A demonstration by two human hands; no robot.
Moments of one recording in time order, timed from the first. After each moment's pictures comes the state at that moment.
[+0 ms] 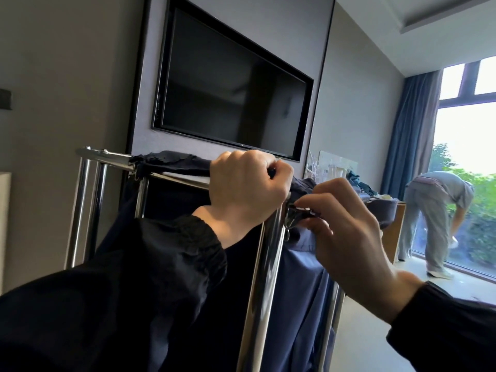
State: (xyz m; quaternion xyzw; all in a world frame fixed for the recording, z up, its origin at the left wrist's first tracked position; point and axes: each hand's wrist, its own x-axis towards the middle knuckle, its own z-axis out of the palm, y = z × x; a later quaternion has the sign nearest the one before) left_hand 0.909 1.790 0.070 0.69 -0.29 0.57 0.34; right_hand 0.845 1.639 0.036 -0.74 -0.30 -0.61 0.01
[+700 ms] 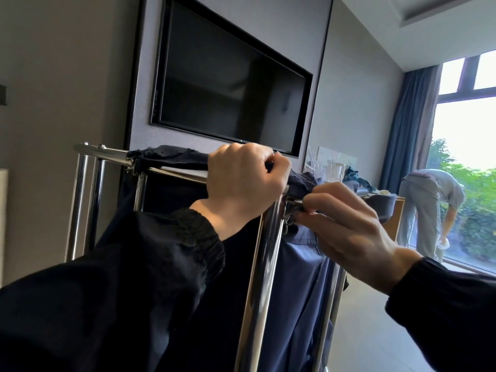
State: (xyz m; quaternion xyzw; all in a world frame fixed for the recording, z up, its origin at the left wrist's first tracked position) left_hand 0.911 1.792 0.070 0.68 -0.30 0.57 0.34; right_hand 0.852 1.616 0.046 -0.69 -0.43 -0.56 -0.15
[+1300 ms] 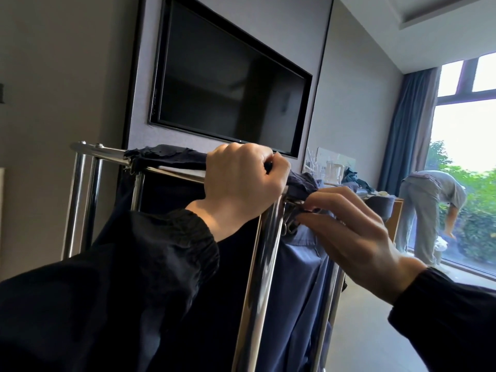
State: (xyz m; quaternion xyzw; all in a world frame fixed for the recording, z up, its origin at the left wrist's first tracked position) left_hand 0.915 1.792 0.070 0.68 -0.31 0.57 0.33; right_hand 0.854 1.610 0.038 -0.69 -0.41 -0.58 -0.13
